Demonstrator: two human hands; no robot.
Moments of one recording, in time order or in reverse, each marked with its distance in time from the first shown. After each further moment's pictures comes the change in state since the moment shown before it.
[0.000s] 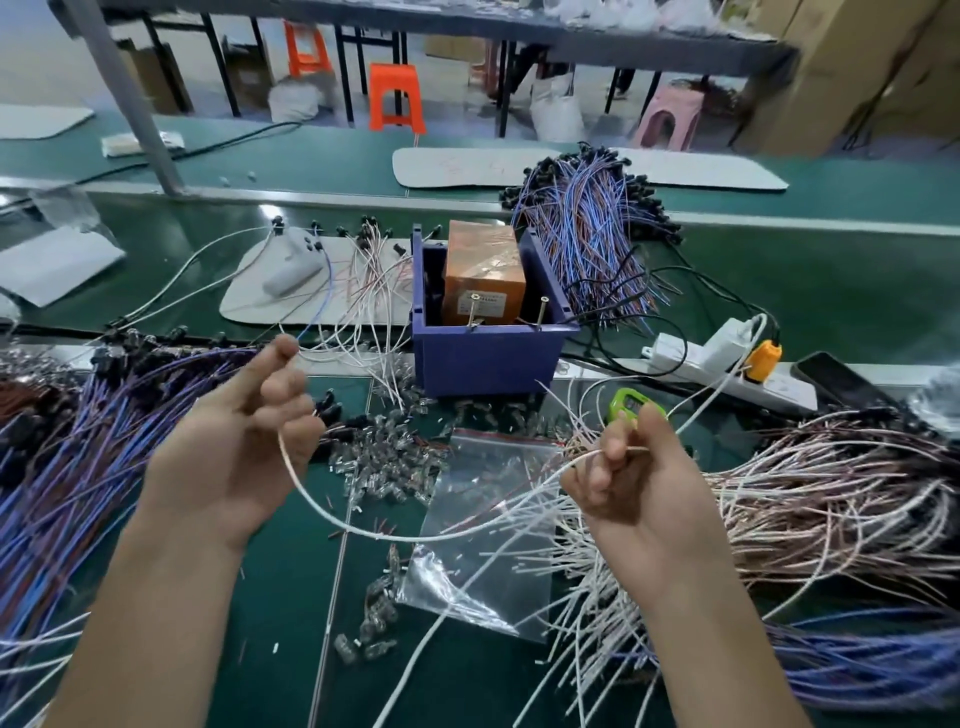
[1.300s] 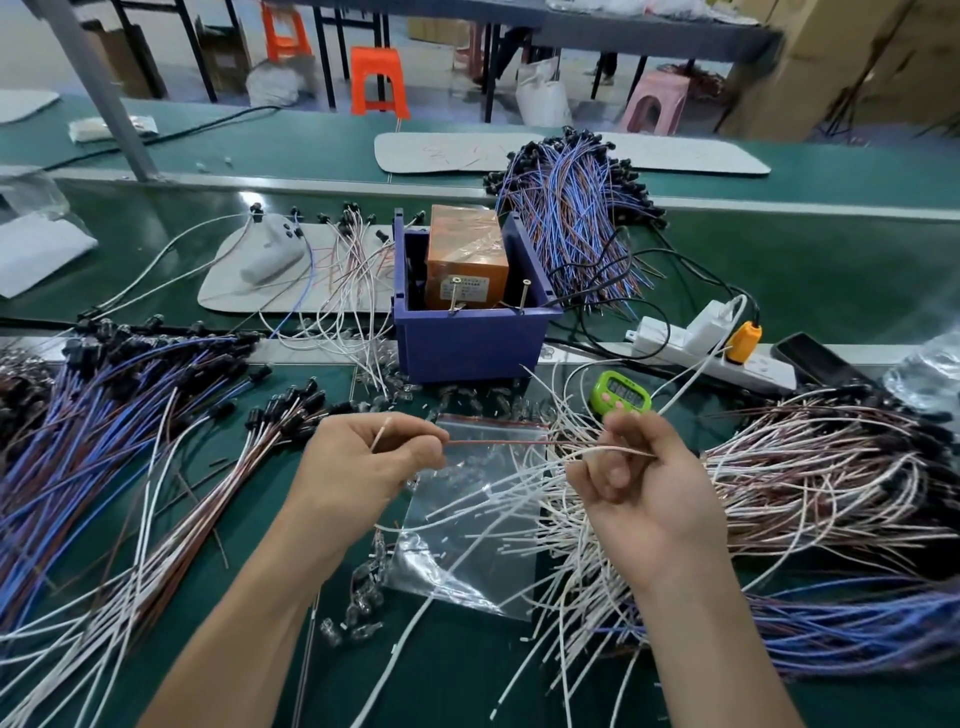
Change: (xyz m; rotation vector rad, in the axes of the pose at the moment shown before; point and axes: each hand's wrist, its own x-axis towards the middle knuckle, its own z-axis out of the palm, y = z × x) left_hand -0.018 -0.064 0.054 0.686 0.008 0.061; right_hand -0.006 -0.002 -0.012 0.077 0.152 -0.004
